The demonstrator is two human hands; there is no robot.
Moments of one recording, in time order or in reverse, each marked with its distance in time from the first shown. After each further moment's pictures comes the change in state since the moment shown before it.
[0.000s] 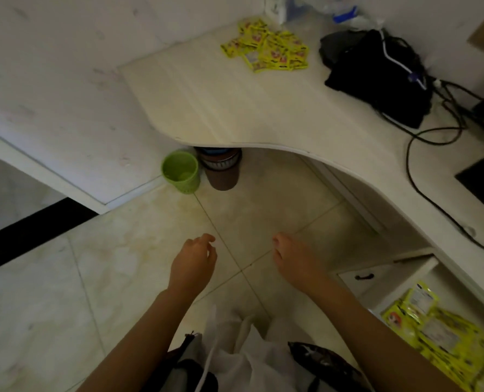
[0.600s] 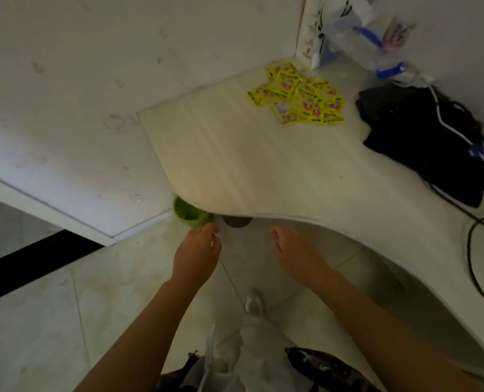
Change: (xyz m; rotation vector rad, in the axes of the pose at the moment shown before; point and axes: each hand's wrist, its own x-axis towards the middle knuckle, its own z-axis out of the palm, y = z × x) left_hand 0.220 -0.007 -0.072 0.005 0.121 -0.018; right_hand 0.222 -0.072 -0.072 -0.042 0.025 -0.108
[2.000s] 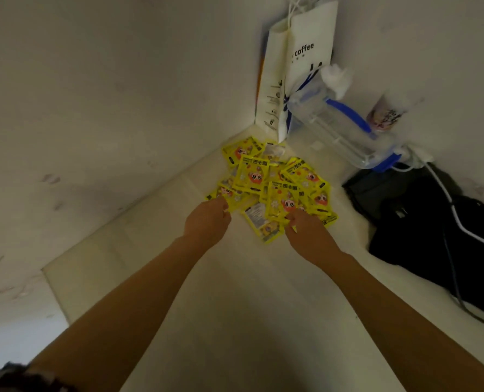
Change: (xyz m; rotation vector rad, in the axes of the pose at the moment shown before) left_hand 0.494 0.122 0.003 -0.031 -0.301 0.165; right_hand 0.374 0.067 -0.179 0.111 0.111 0.344
